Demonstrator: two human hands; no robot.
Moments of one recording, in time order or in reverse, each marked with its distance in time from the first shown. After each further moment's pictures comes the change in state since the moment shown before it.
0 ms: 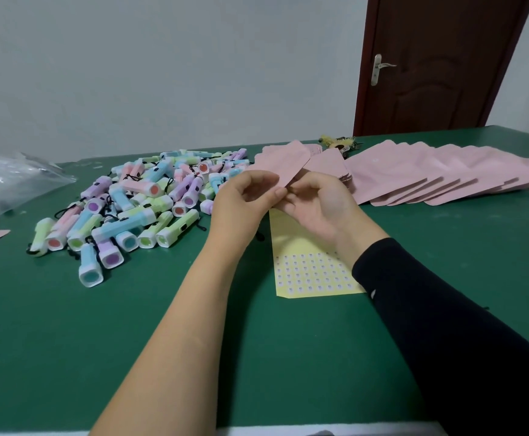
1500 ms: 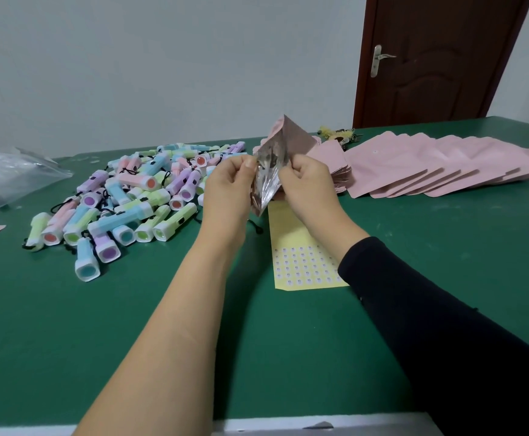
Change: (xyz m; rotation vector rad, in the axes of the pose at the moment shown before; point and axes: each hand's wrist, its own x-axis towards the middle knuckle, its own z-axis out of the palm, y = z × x) left_hand 0.003 0.007 0.003 -0.151 0.145 -0.095; right_hand -0.001 0.015 0.020 -1.076 0.399 -0.376
